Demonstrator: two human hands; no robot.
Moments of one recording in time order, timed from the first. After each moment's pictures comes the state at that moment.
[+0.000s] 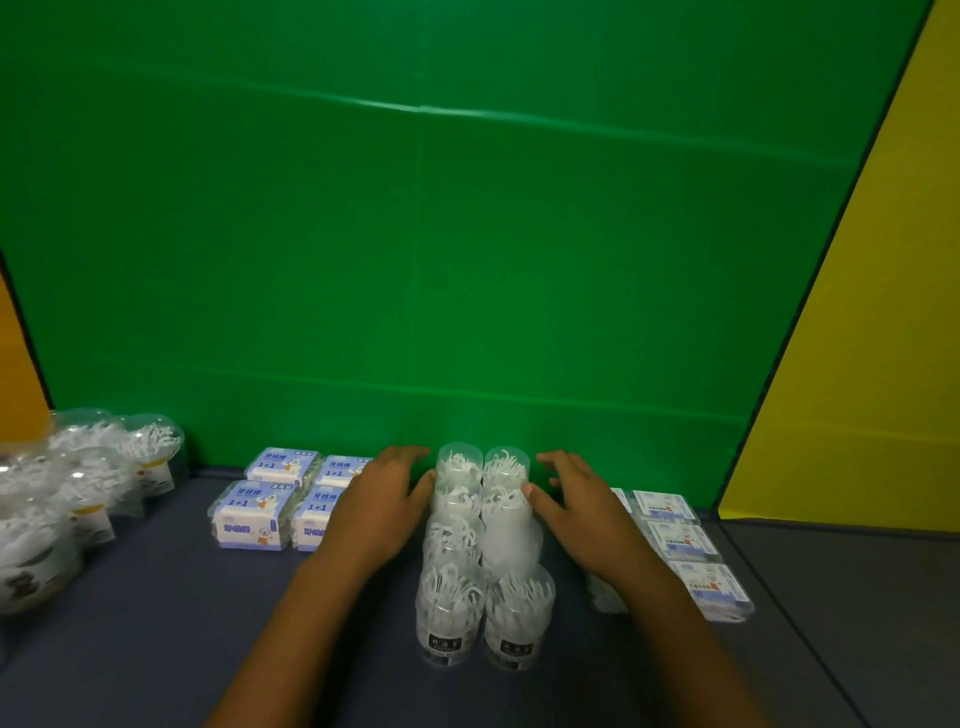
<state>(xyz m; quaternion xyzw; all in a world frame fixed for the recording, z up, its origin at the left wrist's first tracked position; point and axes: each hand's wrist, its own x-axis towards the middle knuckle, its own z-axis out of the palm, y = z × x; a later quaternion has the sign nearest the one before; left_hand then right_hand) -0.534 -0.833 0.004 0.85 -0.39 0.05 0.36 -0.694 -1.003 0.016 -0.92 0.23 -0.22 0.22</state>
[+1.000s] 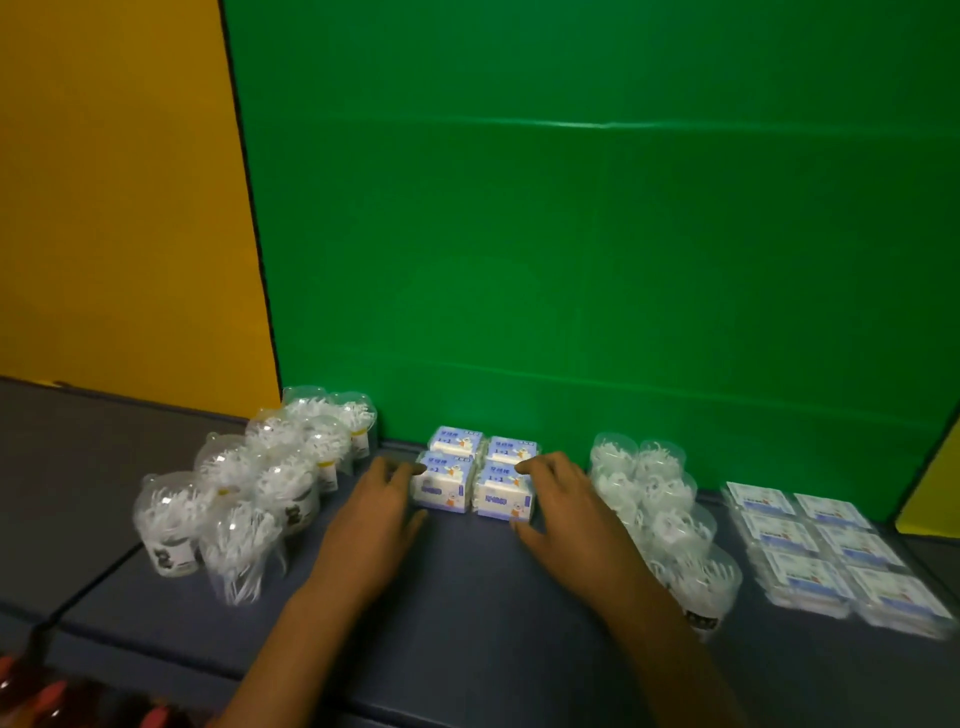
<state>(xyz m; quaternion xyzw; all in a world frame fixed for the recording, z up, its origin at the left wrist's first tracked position) -0.502 -0.639 -0.010 0.90 -0.33 0.11 0.25 -0.625 -0.826 0.014 -0.97 0.10 -0.18 0.12</state>
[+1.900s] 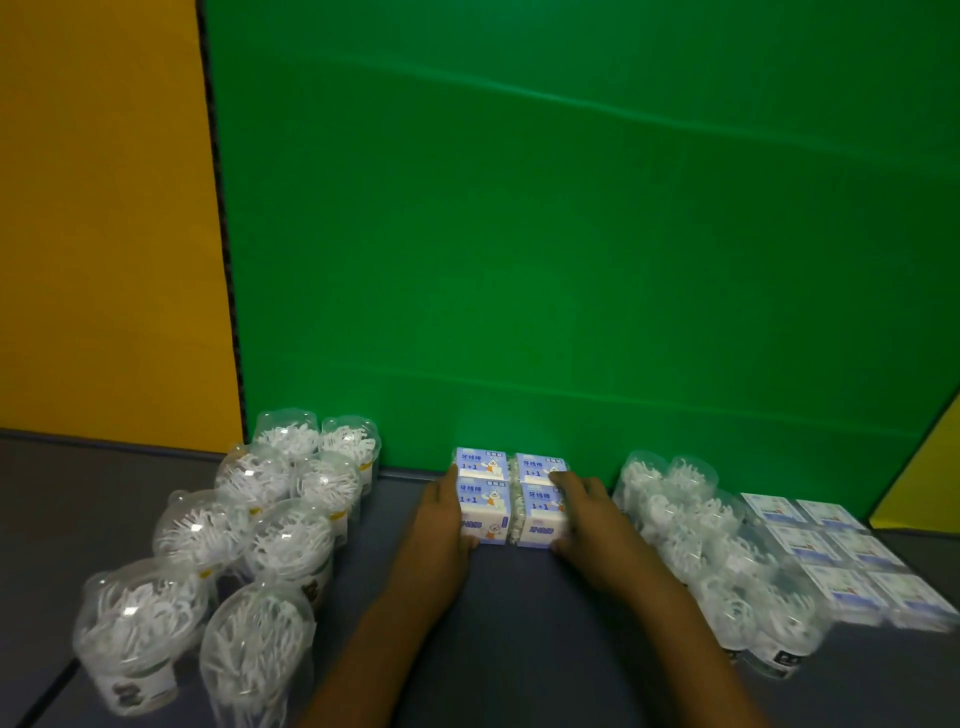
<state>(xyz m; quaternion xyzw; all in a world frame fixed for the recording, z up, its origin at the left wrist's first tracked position) -0.410 -0.685 -0.049 0.81 -0.40 -0.04 0.43 -0.544 -0.823 0.002 -0.94 0.27 -0.09 0.18</state>
